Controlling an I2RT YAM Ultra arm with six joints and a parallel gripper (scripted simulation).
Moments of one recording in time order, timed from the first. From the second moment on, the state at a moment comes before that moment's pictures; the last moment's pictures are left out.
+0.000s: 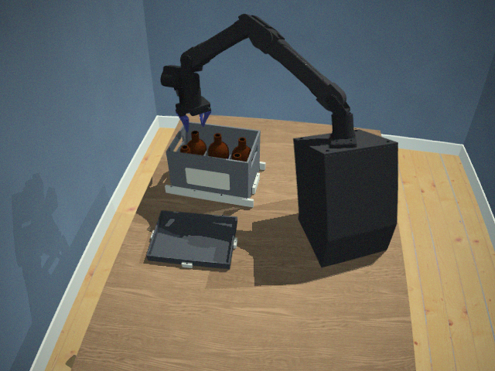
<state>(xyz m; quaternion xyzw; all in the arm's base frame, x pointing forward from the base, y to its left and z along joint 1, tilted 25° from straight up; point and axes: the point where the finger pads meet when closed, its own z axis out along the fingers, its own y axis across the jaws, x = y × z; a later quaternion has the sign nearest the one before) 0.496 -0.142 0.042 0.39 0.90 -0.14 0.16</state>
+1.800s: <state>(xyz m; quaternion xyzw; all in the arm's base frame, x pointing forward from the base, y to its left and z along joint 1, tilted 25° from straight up) 0.496 -0.142 0.040 0.39 0.90 -0.14 0.16</state>
